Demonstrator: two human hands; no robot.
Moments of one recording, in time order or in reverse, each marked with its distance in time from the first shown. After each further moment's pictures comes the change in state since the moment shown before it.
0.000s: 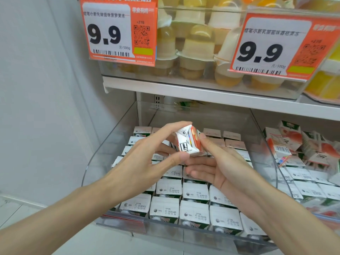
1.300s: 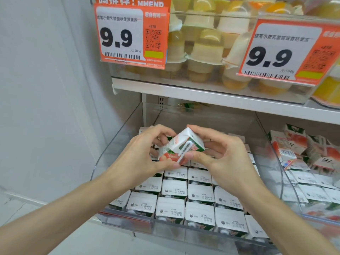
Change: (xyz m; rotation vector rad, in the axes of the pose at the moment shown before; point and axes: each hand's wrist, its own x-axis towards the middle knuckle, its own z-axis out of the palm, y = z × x) left_hand 0.006 -0.034 -0.011 0.129 0.113 -0.141; right_hand 0.014 0.005 0.003 -0.569 0.040 -0.674
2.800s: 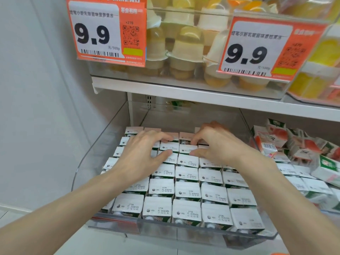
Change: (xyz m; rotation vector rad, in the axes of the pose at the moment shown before) left_hand 0.021 0.004 0.027 0.284 -0.072 -0.042; right_hand 0.052 0.016 -0.040 -1.049 -0.395 0.075
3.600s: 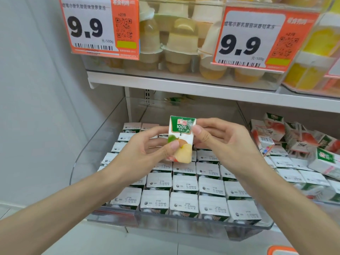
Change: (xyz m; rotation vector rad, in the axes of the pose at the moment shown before) left_hand -0.025 0.022 -0.008 -0.808 -0.140 -0.100; right_hand -0.061 -0.022 0.007 1.258 0.328 0.078
